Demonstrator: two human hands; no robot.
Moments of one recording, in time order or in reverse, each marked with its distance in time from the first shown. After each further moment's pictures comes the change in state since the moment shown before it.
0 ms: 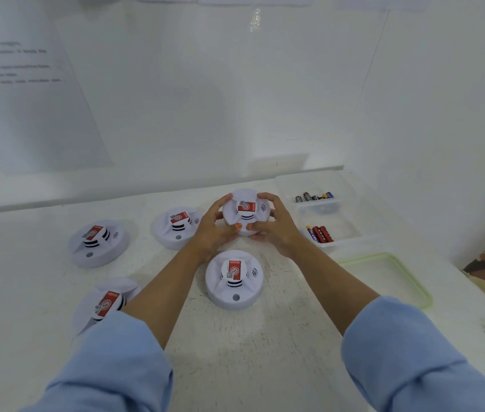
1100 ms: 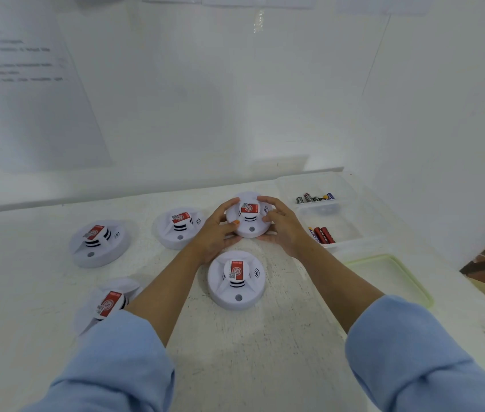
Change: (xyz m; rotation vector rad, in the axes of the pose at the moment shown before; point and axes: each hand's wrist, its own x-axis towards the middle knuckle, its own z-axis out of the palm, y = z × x) left_hand 0.005 0.000 0.001 -0.184 -0.082 -0.134; right_hand -0.001 -0.012 0.001 0.016 0.080 0.152
